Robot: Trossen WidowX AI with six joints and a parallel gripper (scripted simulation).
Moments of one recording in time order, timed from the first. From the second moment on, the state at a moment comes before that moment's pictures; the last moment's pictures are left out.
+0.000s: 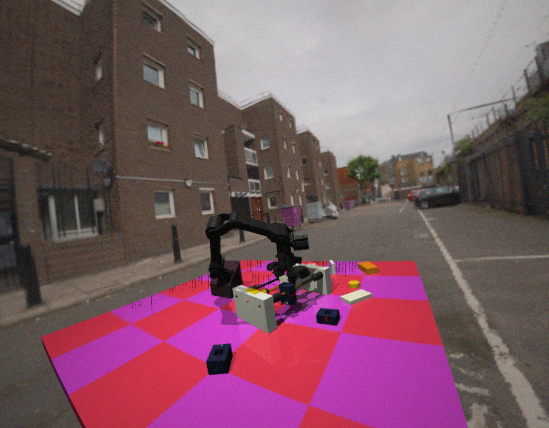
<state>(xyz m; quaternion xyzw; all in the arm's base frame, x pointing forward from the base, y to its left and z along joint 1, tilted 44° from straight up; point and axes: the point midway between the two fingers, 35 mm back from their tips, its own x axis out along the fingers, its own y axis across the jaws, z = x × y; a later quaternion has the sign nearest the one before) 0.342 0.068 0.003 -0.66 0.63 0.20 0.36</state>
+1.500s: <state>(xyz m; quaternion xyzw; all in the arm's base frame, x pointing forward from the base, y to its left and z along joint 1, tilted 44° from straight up) 0.342 0.068 0.003 -0.66 0.63 0.20 0.36</state>
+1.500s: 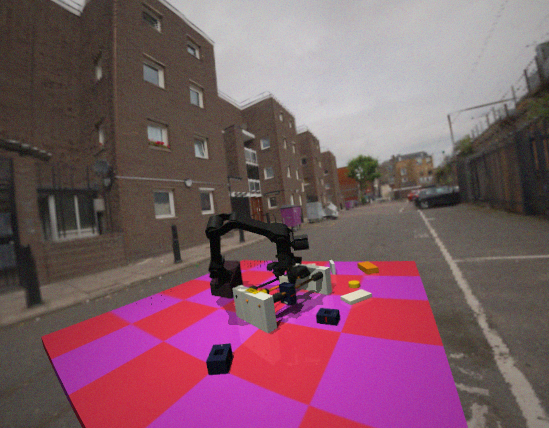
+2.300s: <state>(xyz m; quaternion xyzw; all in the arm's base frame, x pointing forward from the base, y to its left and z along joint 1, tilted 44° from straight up) 0.342 0.068 0.003 -0.66 0.63 0.21 0.36</state>
